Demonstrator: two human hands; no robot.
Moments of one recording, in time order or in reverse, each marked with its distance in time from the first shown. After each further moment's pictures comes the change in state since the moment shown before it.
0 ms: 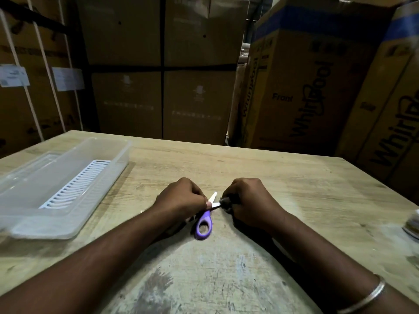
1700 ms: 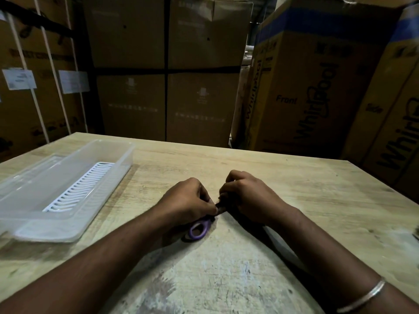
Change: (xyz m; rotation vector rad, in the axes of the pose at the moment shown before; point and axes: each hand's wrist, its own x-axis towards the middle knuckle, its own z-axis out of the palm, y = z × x) left_hand -0.005 0.010 -0.010 0.072 -0.058 0.084; right_hand 0.017 0.004 -0.003 -0.129 -0.077 -0.131
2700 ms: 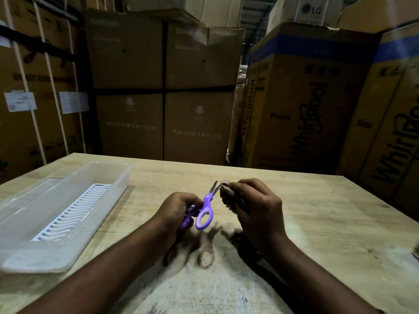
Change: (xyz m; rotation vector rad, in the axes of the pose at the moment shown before) left_hand 0.014 -0.005 -0.001 -0.977 0.058 -0.212; right_hand -0.012 -0.007 0.004 0.167 0.844 -0.027
